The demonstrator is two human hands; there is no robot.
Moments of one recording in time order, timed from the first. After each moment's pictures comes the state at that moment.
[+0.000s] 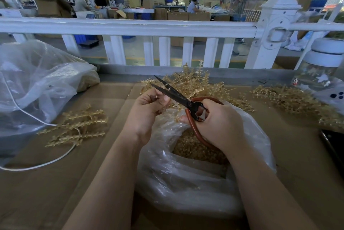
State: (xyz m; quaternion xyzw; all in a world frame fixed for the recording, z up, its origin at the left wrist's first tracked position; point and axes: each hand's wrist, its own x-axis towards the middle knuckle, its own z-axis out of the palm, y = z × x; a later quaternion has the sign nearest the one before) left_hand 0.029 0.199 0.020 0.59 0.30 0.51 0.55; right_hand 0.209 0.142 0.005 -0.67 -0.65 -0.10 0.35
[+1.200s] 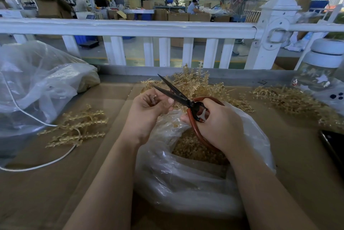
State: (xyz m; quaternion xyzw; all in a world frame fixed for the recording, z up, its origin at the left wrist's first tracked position) left_hand 0.027 0.193 0.024 0.61 0.23 0.53 0.54; right_hand 0.209 0.138 0.010 -0.67 -0.65 -0.08 0.34
